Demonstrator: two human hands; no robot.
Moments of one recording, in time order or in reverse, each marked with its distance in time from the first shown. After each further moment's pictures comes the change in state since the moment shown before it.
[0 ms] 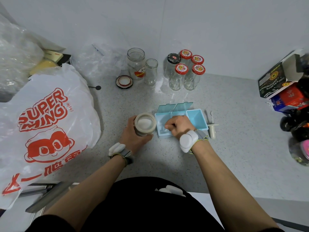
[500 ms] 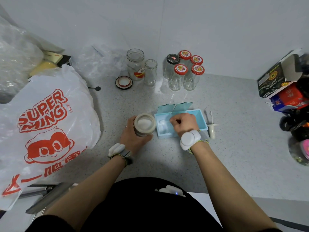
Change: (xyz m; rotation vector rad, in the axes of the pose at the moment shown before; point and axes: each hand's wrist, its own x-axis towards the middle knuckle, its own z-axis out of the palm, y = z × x) left_hand 0.000 0.002 -0.001 -0.030 -0.002 -0.010; right_hand -0.004 0.000 -0.003 0.099 0.246 0.194
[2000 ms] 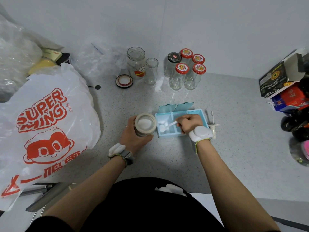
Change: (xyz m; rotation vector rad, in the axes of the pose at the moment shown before) left_hand 0.001 0.003 -0.002 0.007 -0.011 -0.010; right_hand 0.006 0.005 -0.001 0.422 0.036 0.413
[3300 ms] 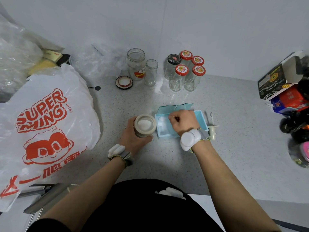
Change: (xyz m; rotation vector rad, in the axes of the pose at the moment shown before) left_hand -0.001 0.001 0.000 0.008 0.011 0.000; right_hand -0.013 -0.021 -0.003 -0.513 -0.047 -0.567
